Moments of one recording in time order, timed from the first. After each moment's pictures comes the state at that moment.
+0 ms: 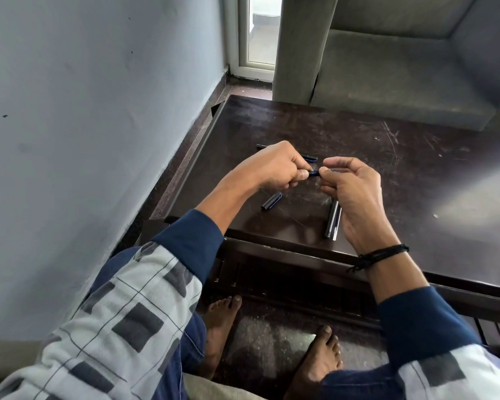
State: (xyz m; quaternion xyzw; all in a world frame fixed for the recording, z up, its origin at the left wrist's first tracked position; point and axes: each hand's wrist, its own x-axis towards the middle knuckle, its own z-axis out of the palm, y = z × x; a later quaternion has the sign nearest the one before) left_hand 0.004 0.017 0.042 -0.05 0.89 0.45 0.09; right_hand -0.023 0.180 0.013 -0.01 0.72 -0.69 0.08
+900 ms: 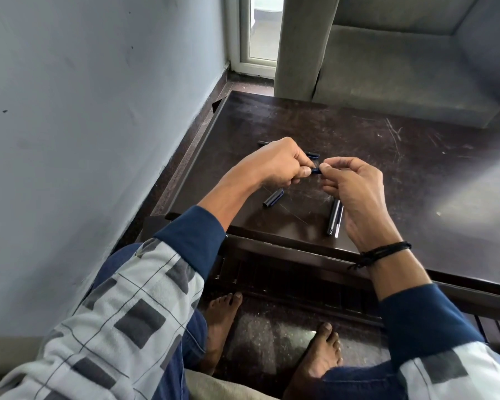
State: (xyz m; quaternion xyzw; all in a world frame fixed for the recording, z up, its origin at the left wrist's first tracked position) left_hand 0.007 0.019 0.044 -0.05 0.88 0.46 0.09; right_hand -0.022 0.179 0.011 0.00 0.72 -0.68 0.09
